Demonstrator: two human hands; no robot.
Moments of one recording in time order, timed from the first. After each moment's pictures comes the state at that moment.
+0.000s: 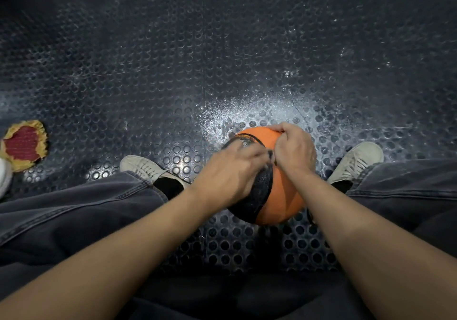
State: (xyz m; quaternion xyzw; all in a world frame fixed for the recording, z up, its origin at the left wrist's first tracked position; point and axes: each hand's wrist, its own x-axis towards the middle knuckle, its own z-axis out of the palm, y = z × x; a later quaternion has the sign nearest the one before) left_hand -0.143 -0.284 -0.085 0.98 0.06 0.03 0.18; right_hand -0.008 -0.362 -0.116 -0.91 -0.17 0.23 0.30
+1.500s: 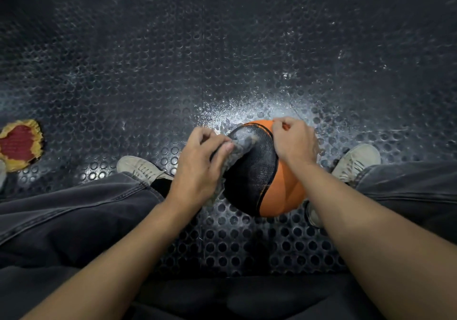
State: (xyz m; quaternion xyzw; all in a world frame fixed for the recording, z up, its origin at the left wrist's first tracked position) left_hand -0.167 -0.274 -0.063 0.87 0.32 0.16 0.33; right_hand 0.005 -0.350 -0.116 -0.91 -0.13 0.23 0.31
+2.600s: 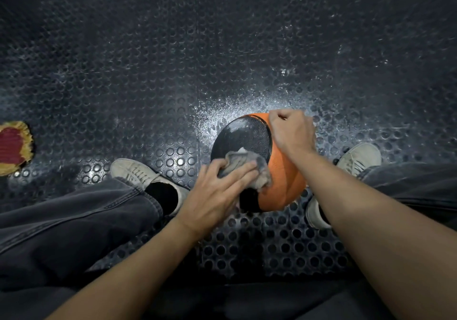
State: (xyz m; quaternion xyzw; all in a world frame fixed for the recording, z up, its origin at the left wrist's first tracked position) left_hand -0.179 -0.285 -0.125 0.99 0.06 0.10 0.11; right_hand 0.026 -0.335 -0.116 -0.90 -0.15 0.23 0.34
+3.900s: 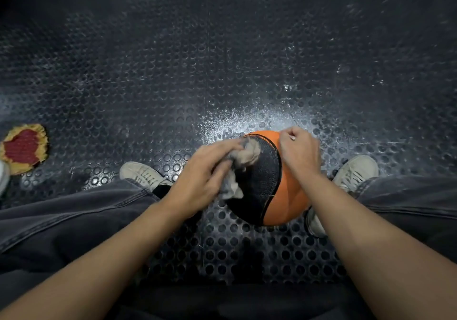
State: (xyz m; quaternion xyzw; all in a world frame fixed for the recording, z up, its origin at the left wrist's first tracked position) left_hand -0.175 -0.257 -0.071 0.90 0.19 0.13 0.37; right_hand 0.010 -0.358 -0.109 -0.90 -0.15 0.23 0.33
